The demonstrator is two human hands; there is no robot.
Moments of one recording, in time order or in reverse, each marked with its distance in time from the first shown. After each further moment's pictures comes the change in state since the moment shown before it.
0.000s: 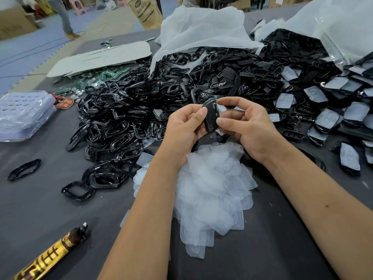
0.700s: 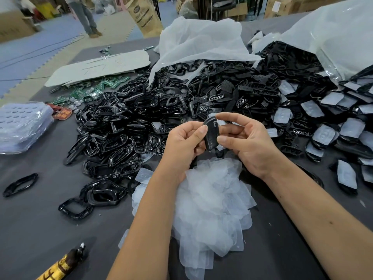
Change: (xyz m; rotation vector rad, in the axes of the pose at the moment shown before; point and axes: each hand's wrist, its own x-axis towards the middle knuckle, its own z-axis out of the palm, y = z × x) left_hand 0.005 -0.003 -0.004 0.041 -0.008 -0.006; right_hand 0.003 0.001 -0.004 0.064 -0.025 0.025
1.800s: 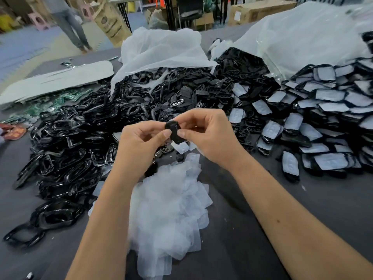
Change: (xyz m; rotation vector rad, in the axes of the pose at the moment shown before) left_hand -0.001 0.029 0.009 0.448 0.036 0.221; right_hand -0.006 -0.035 -0.001 -0.526 0.067 -0.288
